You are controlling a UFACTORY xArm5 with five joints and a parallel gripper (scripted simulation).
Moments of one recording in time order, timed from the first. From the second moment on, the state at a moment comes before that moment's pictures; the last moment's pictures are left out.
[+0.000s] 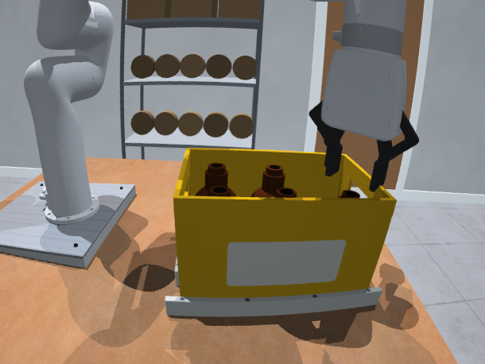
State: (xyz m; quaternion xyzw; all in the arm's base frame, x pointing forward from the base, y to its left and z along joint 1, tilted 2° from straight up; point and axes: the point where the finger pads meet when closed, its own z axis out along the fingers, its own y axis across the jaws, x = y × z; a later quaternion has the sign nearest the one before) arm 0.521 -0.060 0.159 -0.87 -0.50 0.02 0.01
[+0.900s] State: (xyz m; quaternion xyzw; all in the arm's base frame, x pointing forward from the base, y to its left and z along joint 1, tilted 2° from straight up) arm 0.521 -0.060 0.154 -0.87 -0.50 0.02 0.01
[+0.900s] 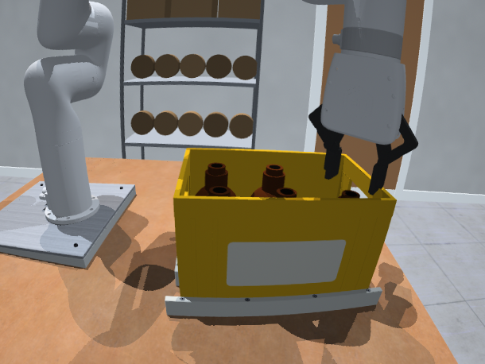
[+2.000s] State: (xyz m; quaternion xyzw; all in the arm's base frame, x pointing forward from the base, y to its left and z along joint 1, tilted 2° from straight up) arm 0.520 -0.060 0.123 -0.87 -0.50 0.02 0.01
